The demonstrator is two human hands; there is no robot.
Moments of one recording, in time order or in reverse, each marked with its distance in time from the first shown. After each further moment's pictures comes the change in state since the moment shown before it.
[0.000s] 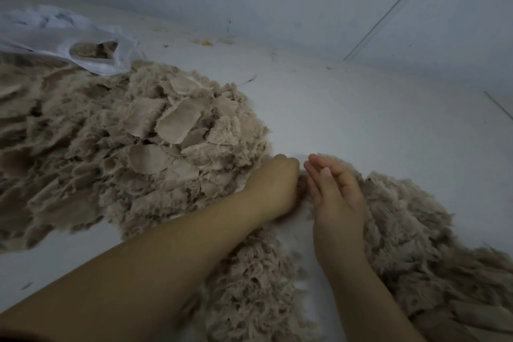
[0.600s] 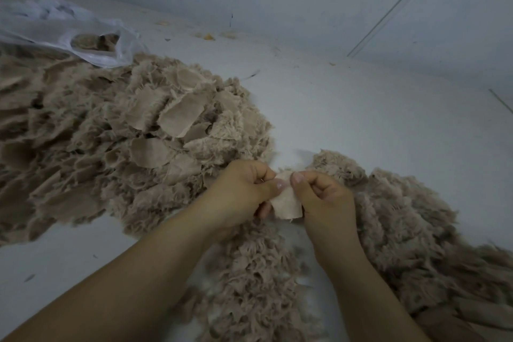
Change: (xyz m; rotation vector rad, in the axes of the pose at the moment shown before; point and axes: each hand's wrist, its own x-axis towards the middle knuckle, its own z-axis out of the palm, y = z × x) left_hand -0.063 -0.020 -0.031 -0.992 -0.016 -0.256; right_hand -0.010 -0.003 0.001 -0.305 -0.182 0.036
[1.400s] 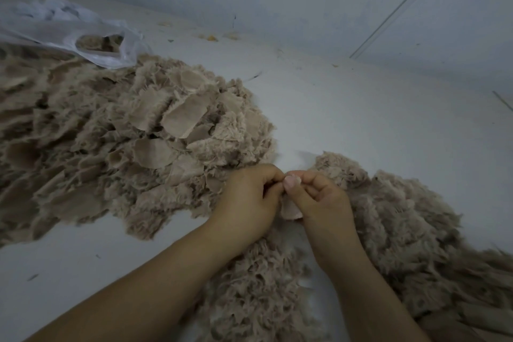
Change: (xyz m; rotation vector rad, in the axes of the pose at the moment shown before) left_hand -0.004 -0.009 0.011 0.394 0.190 0.380; right_hand 0.002 0.002 0.000 0.112 -0.132 0.073
